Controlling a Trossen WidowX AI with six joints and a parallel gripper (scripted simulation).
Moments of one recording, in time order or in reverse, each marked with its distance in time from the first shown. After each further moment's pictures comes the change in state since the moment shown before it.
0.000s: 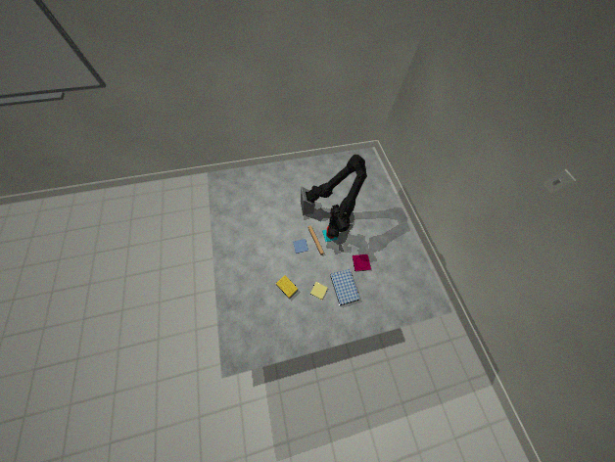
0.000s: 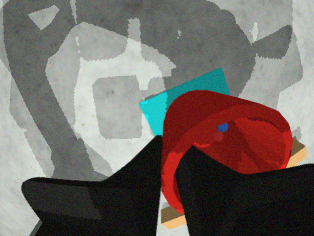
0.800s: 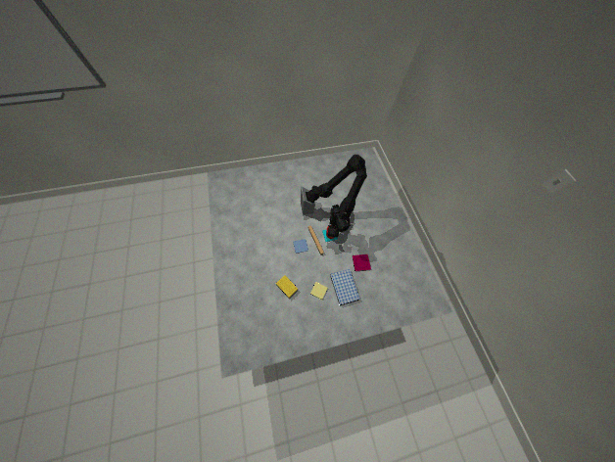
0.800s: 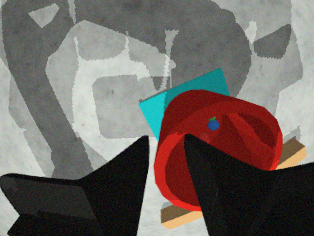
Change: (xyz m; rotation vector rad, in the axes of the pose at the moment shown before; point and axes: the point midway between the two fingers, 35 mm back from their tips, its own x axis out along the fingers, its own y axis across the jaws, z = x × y) arm 0.000 0.000 0.000 0.000 0.000 -0.001
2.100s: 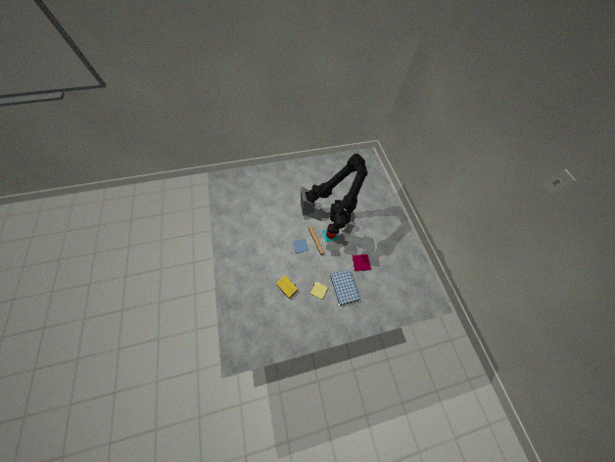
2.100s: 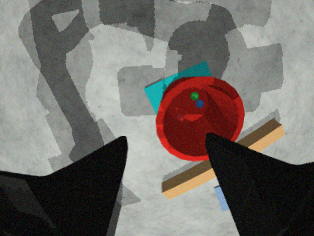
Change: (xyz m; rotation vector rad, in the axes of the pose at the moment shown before) arm -0.047 0.000 -0.005 0.010 0.005 0.007
